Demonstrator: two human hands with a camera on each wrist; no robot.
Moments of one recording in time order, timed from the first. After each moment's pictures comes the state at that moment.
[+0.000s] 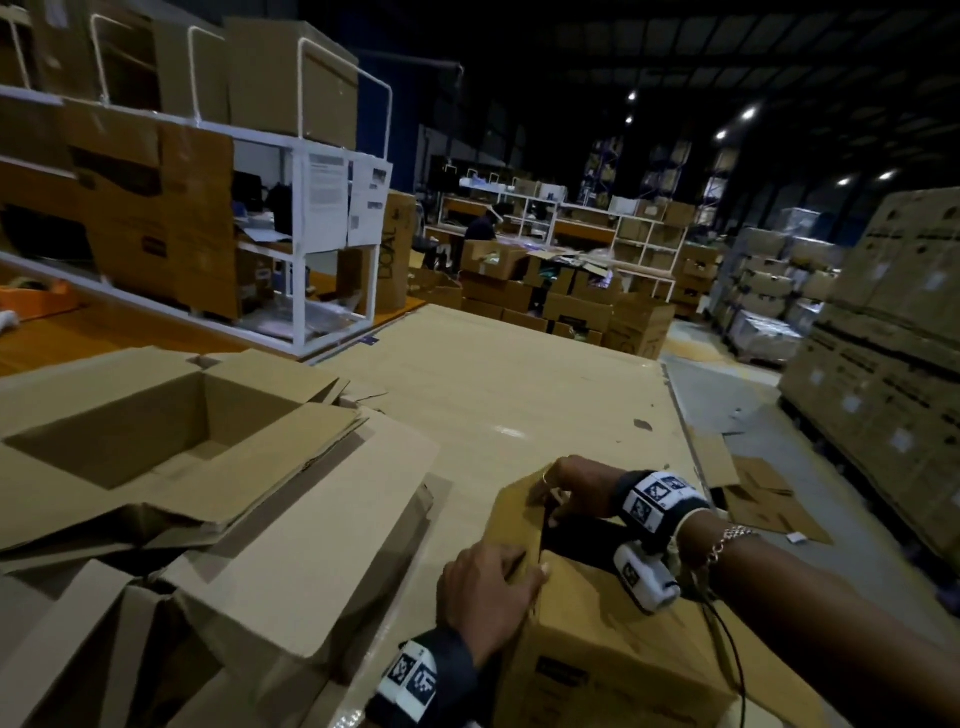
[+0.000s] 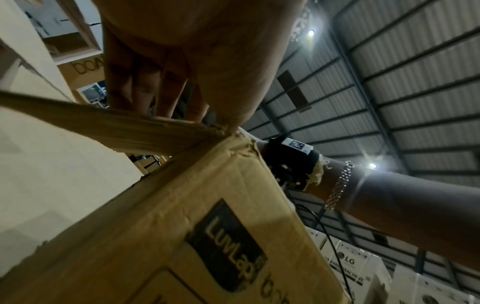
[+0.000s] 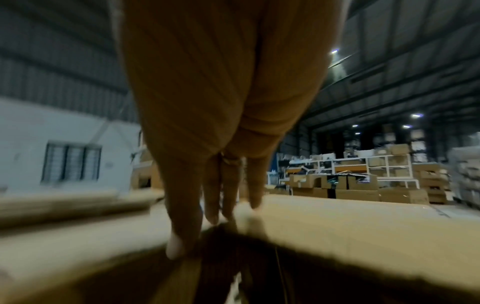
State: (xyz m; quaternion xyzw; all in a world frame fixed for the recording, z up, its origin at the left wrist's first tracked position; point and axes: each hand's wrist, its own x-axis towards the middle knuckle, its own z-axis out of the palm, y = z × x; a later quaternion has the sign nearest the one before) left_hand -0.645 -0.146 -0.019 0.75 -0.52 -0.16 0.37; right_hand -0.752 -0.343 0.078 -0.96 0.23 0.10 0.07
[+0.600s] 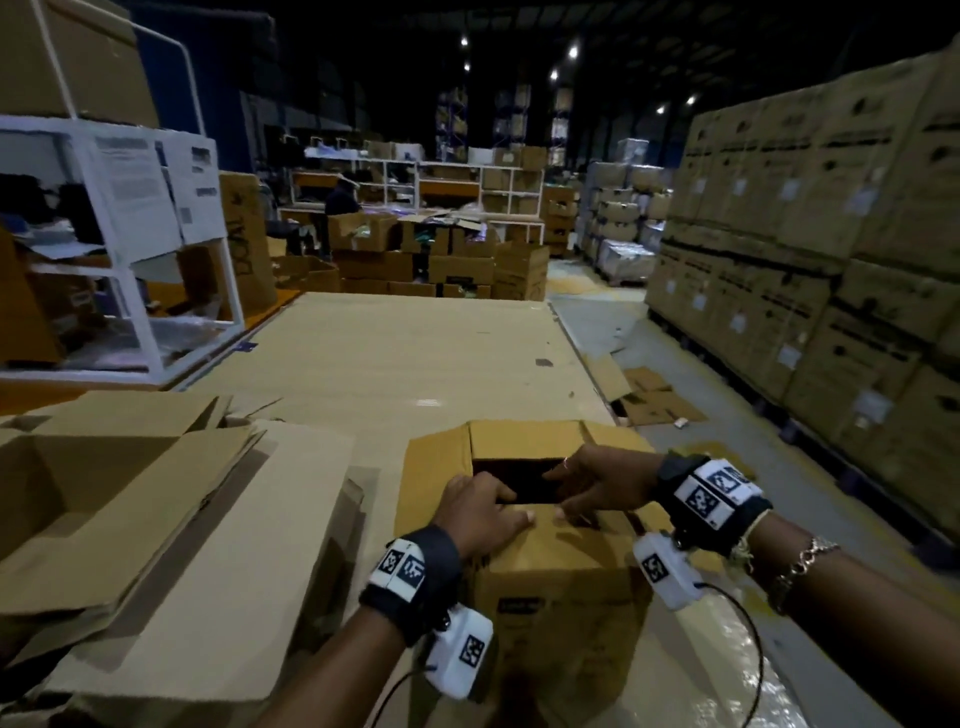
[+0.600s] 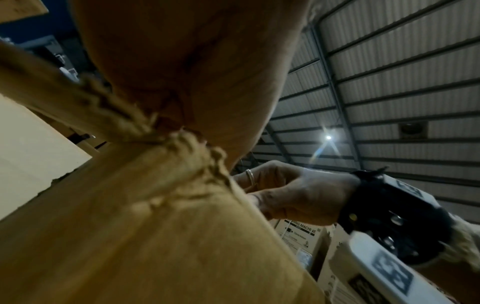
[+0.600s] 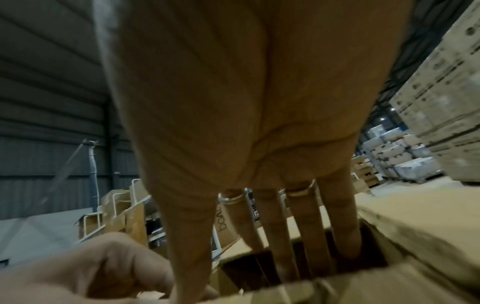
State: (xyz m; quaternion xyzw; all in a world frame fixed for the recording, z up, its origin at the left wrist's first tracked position) left_hand -0.659 -0.200 0.018 0.63 -0.72 -0.20 0.21; right_hand -0.874 -0.262 0.080 -0.86 0.46 0.06 0.21
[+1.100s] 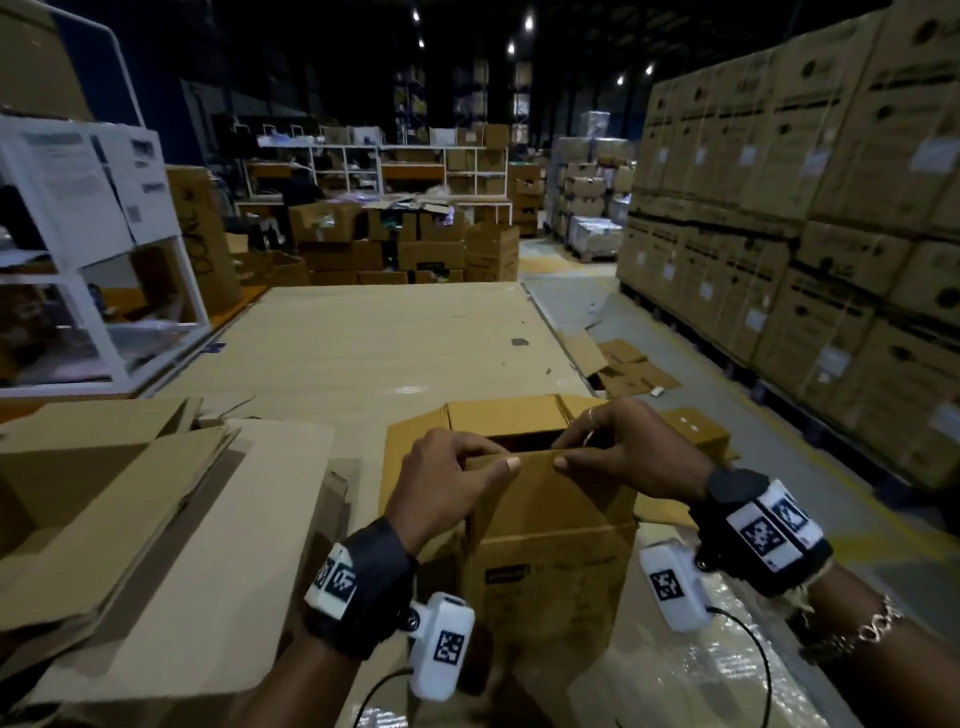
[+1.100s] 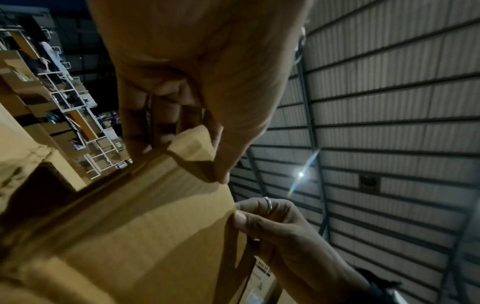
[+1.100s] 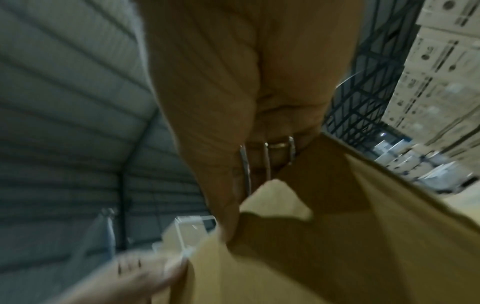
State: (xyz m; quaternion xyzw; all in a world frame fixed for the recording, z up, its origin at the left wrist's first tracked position) left_hand -0.647 -0.154 0.066 0.52 -0.71 -0.24 0.40; right_hand -0.897 -0.173 0.114 -0.84 0.46 -0.23 0.18
